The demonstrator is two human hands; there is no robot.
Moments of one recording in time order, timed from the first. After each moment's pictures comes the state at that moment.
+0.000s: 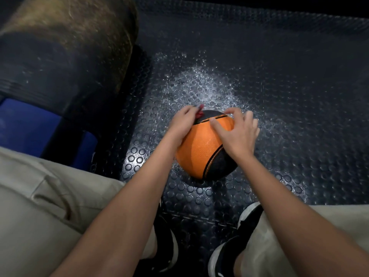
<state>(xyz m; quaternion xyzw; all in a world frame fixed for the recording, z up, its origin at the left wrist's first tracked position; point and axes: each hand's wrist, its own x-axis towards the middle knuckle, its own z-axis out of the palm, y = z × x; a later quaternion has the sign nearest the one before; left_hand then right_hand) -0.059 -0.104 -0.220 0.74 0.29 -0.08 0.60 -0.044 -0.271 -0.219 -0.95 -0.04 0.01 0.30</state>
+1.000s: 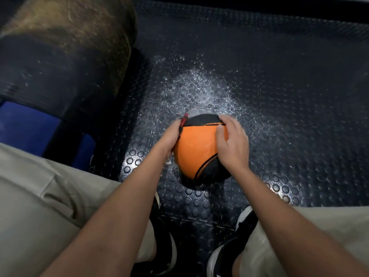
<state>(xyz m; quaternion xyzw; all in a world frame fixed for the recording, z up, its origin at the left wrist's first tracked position) -0.084 -0.087 -0.246 0.68 0.31 -0.15 0.65 -0.064 -0.275 -0.227 -0.93 -0.10 -0.01 0.36</state>
